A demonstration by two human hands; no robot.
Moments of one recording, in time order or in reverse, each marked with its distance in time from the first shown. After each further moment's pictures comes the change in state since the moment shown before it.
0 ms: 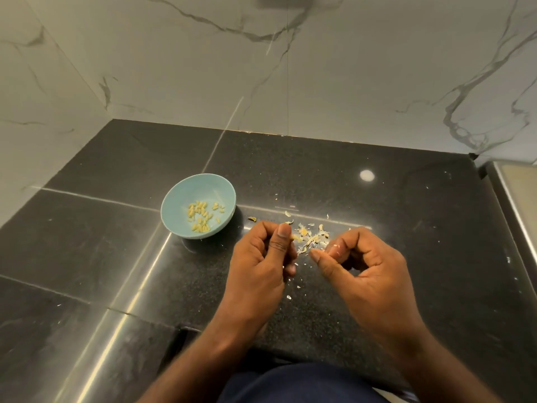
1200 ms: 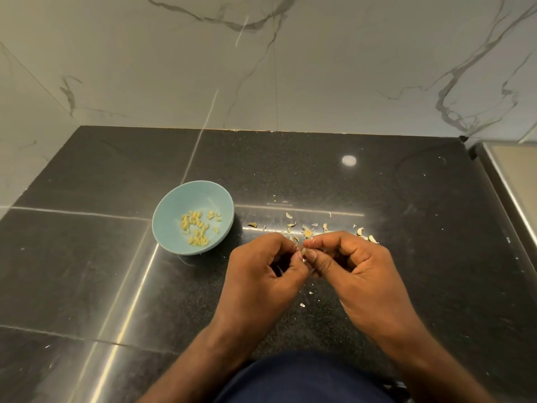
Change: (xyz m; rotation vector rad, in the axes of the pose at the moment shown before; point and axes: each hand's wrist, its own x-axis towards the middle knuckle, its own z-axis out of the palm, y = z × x) left_hand 0.029 -0.012 -0.043 0.503 -0.153 0.380; right_hand 0.017 0.000 0.038 0.044 -0.020 0.270
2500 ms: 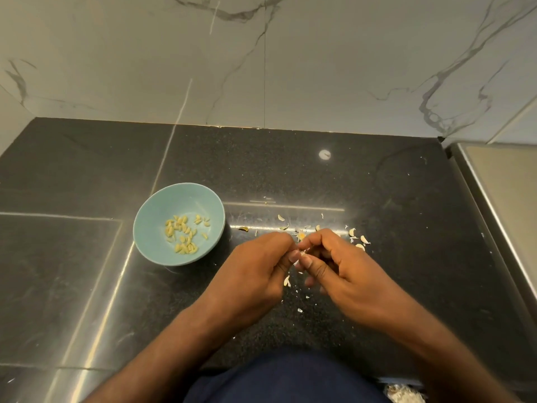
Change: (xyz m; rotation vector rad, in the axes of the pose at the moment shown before) left_hand 0.033 -0.035 -0.023 0.213 -0.340 0.143; right_hand 0.026 0.006 -0.001 -0.307 -0.325 0.108
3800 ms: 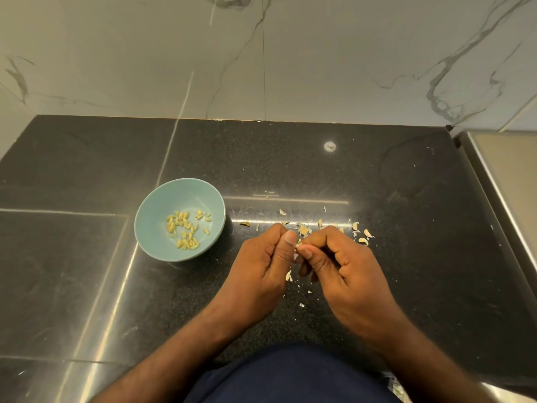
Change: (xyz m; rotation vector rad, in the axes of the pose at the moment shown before) left_hand 0.002 0.010 0.016 -0.383 0.127 -0.123; right_hand -0.005 -0.003 0.021 0.114 0.304 -0.236
